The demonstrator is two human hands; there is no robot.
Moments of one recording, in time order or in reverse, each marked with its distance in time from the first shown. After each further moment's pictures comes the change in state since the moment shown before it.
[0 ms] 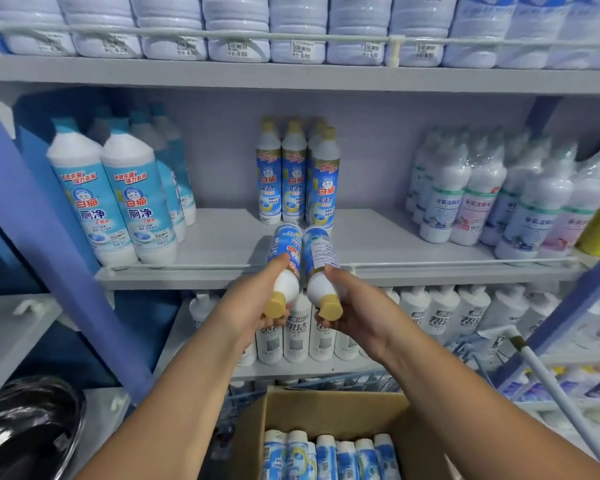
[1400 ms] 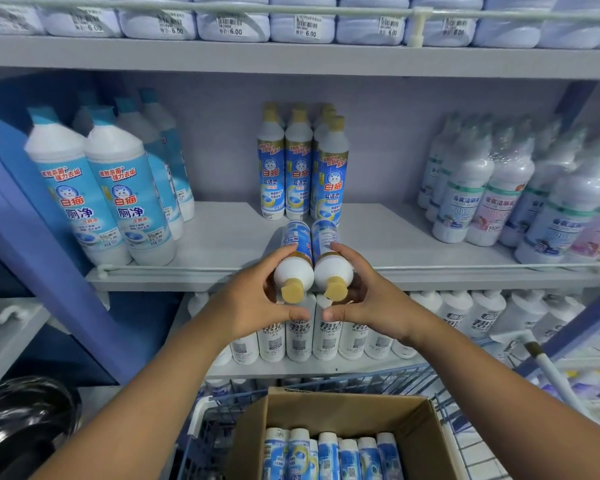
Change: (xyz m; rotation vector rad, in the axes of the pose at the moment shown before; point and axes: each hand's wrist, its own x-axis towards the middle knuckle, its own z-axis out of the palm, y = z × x) left_hand 0.047 -0.008 -0.026 0.595 -0.246 0.518; right_hand 0.057 -0.005 -0.049 -0.523 -0.310 -0.283
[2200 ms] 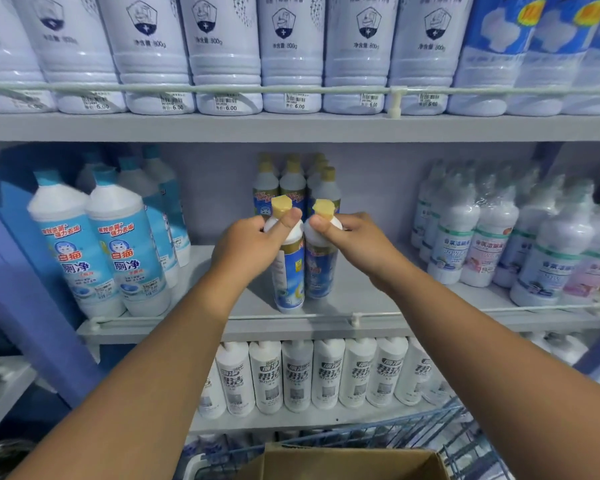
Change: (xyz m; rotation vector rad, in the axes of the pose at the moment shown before) left_hand 0.092 0.085 -0.046 0.294 0.446 -0.077; right_hand 0.092 -0.096 -0.036 -0.219 0.332 -0.110
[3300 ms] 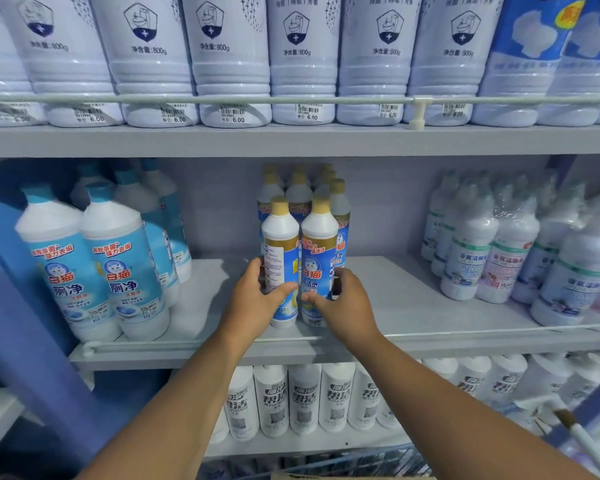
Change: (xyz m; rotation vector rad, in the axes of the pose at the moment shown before) left_hand 0.007 -0.079 0.051 -0.417 -0.052 0.007; right_hand 0.003 0.079 0.070 -0.053 0.237 0.045
